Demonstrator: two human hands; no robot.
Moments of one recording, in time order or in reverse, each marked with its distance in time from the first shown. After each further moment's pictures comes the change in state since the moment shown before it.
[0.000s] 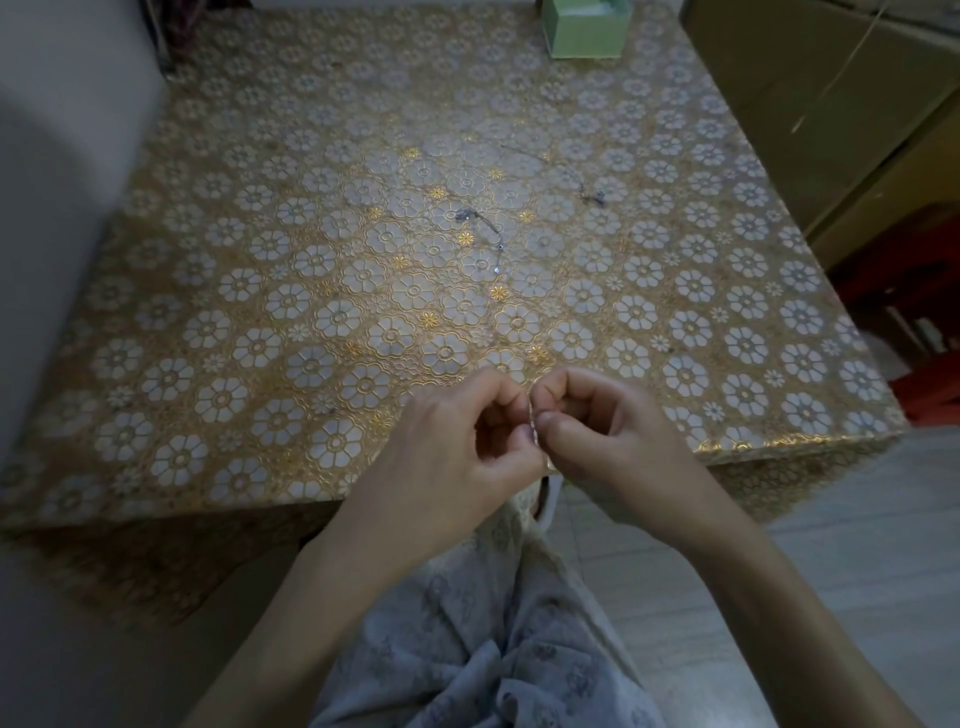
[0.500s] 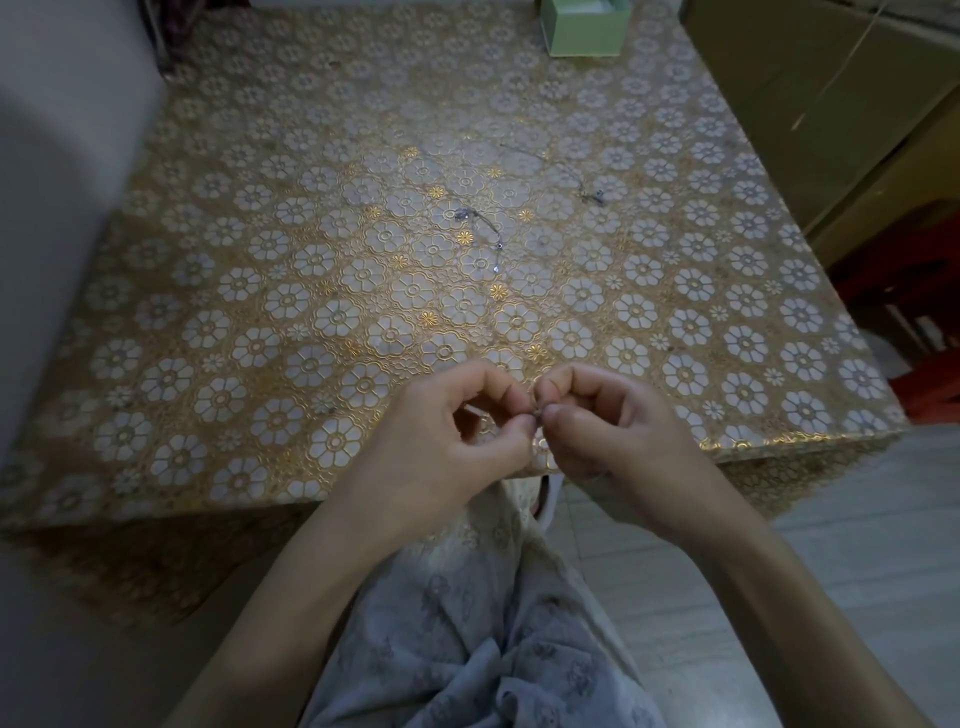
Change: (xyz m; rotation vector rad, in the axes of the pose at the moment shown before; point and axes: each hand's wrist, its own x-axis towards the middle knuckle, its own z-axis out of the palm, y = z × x) left_hand 0.004 0.001 -0.009 -0.287 -0.062 -0.085; right_hand -0.001 -0.002 -0.004 0.192 -0.058 0.065
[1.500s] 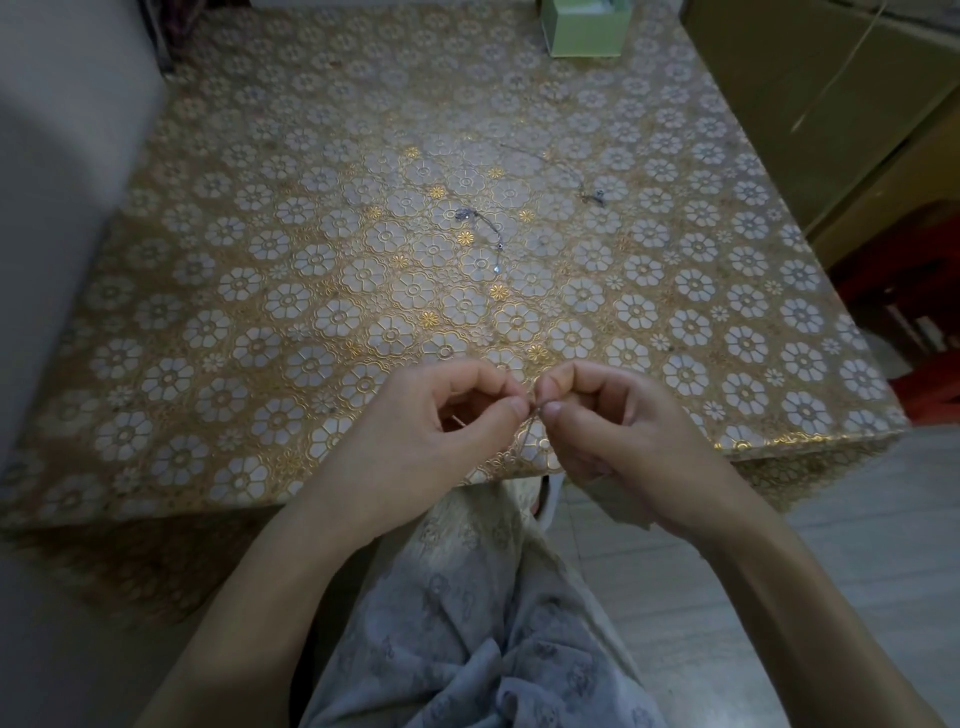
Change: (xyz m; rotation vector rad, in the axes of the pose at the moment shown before) left_hand 0.000 0.008 -0.009 -0.096 -0.063 -0.094; right_hand -0.002 -0.007 0.000 -0.023 -0.006 -0.018
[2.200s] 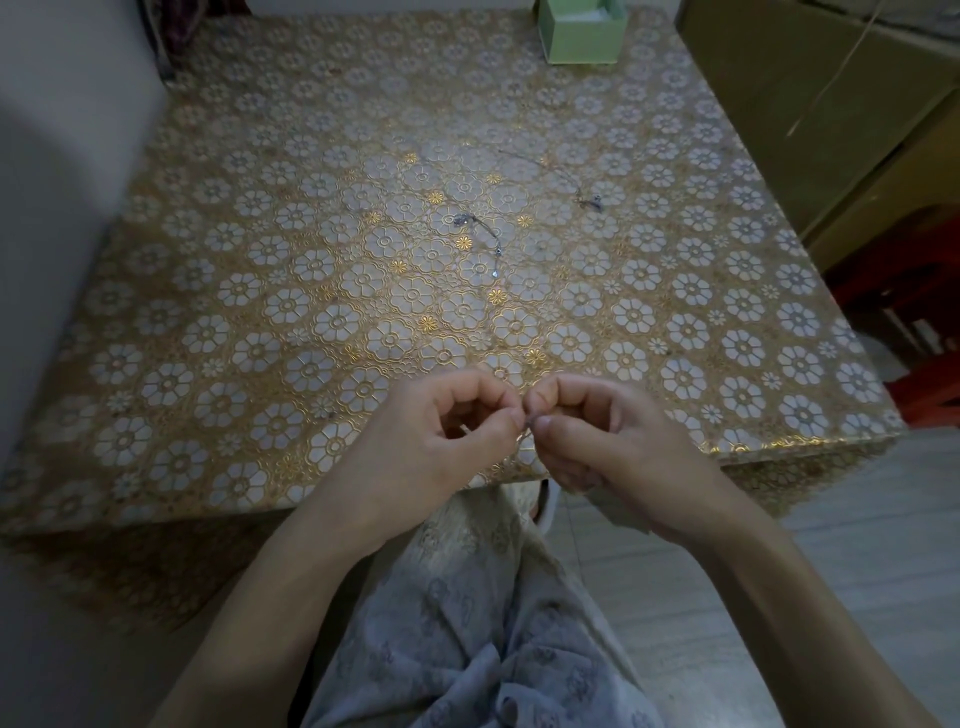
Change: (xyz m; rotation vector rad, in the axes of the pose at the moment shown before) left_hand 0.001 -0.007 0.001 -0.032 -0.024 0.025; right_hand 0.001 0.001 0.000 -0.016 -0.075 0.053
